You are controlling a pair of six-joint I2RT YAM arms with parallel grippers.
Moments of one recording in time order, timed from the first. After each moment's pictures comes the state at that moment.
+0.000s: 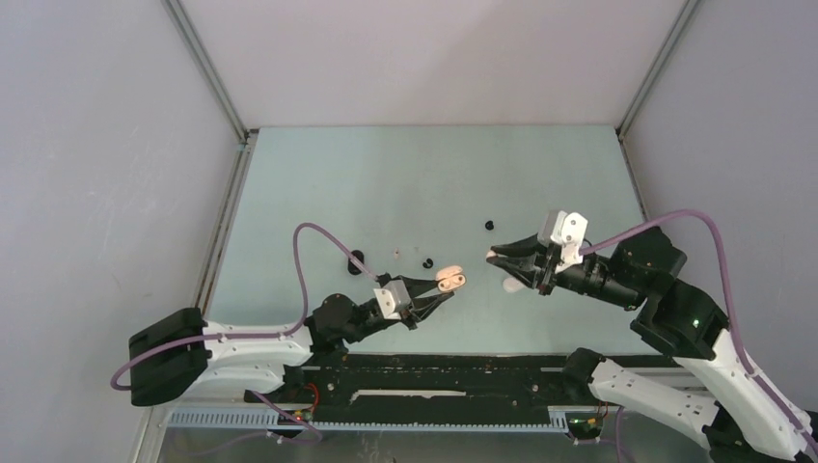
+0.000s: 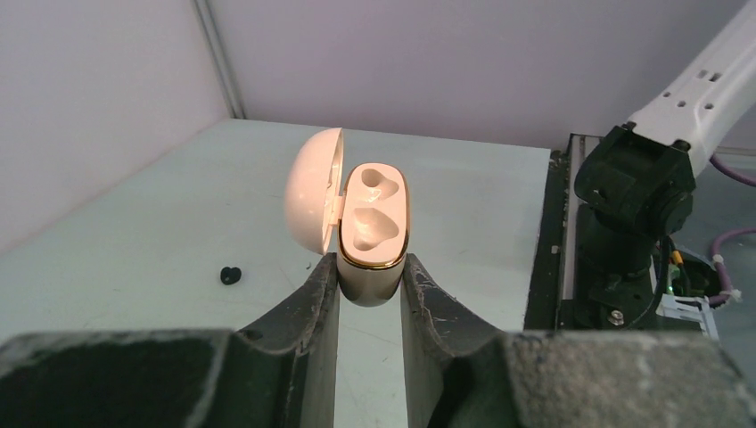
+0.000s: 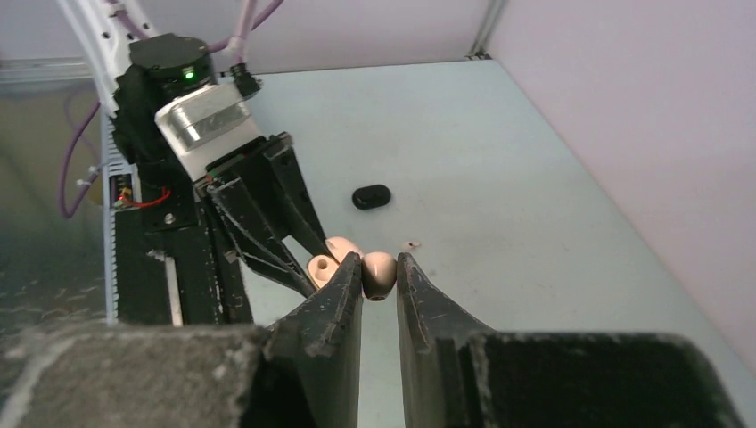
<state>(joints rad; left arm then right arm) -1.19 1.08 0.29 1.04 0.00 0.08 0.81 0.73 1.20 -0.58 -0.33 -0.22</state>
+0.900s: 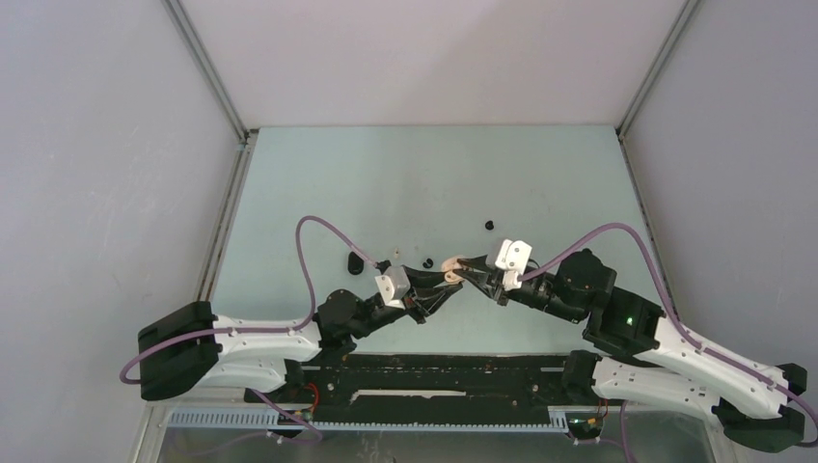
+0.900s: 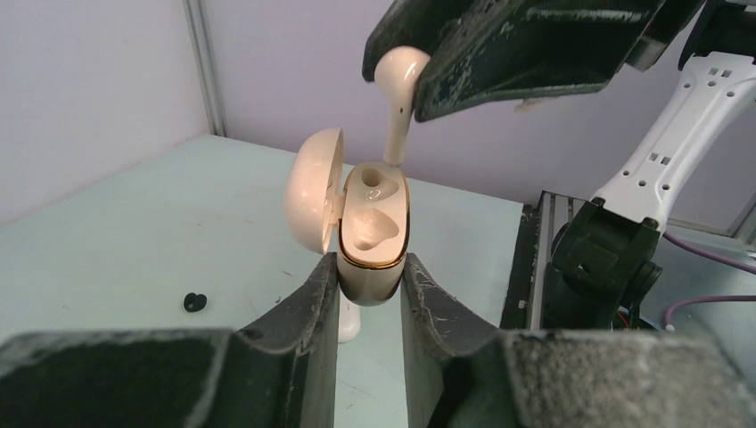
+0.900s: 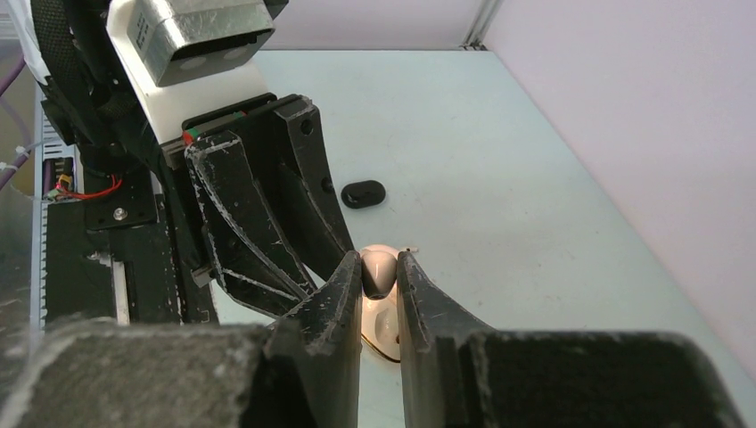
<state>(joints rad) -1.19 1.16 0.35 1.11 -0.01 -0.04 1.10 0.70 0.87 -0.23 -0.04 -0.27</state>
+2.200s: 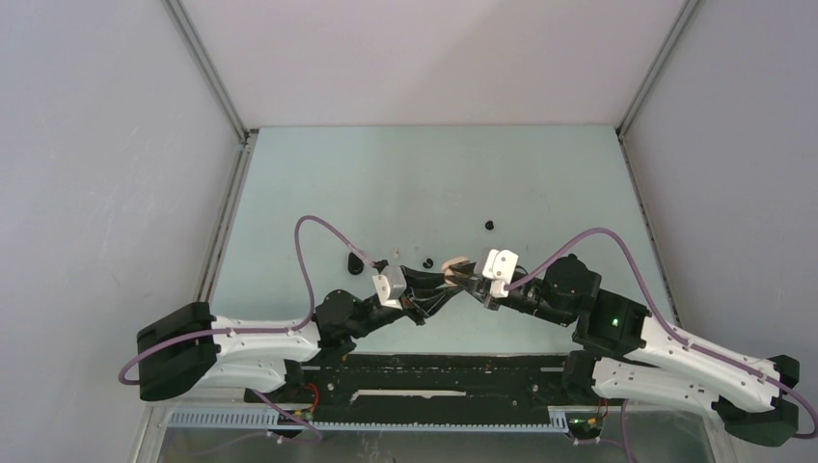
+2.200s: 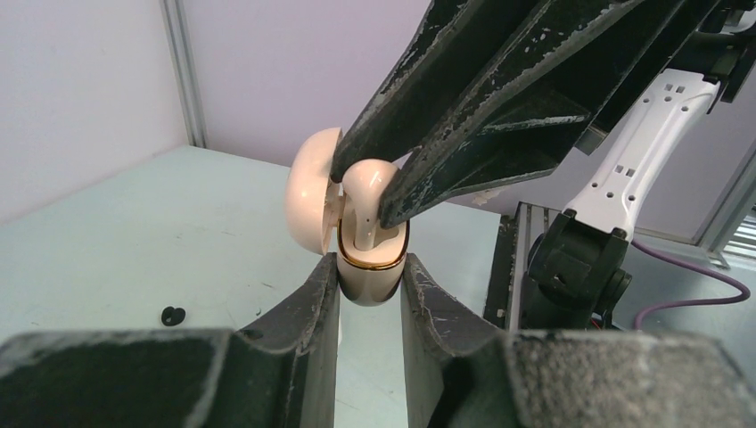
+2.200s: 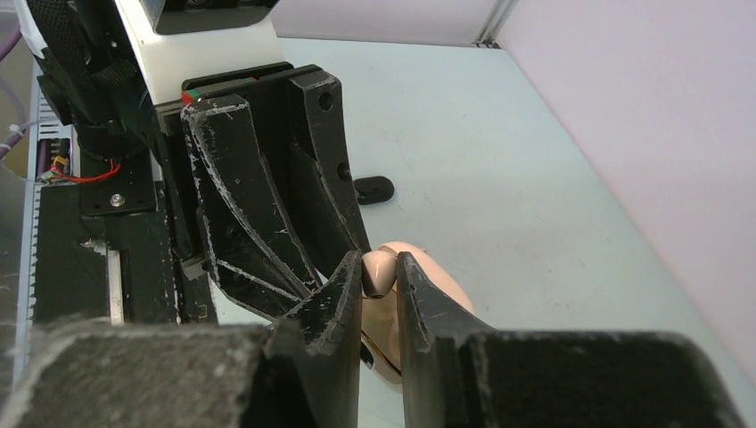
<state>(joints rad) -1.19 1.15 0.35 1.14 0.02 -0.08 1.13 0.72 0.80 -0.16 -0.03 -0.30</state>
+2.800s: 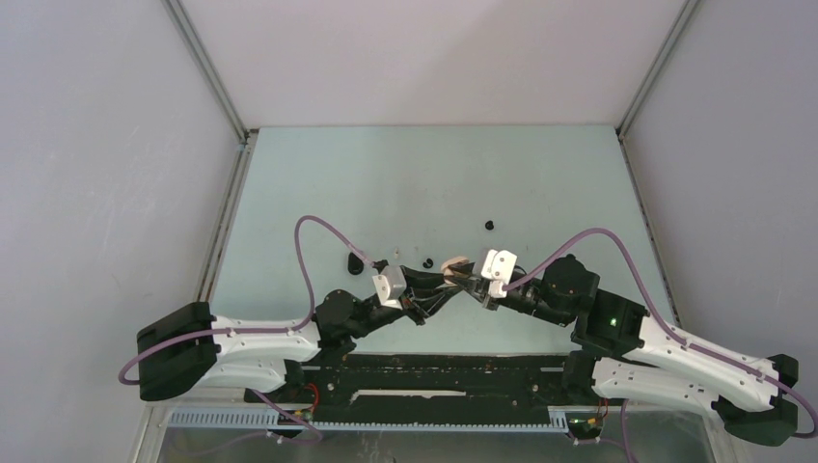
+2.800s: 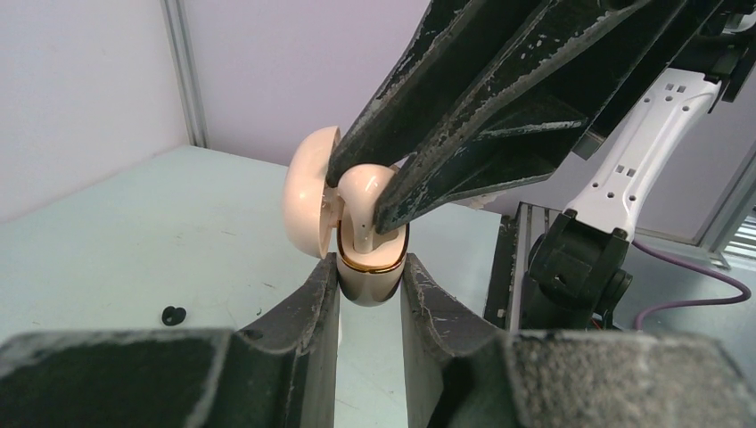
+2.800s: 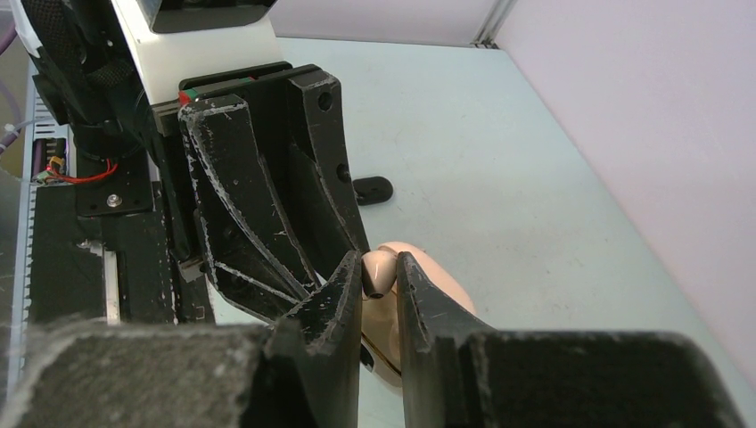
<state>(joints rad) -1.19 1.15 0.35 1.14 0.02 -0.08 1.14 0.73 0.79 -0.15 -0.03 -0.30</state>
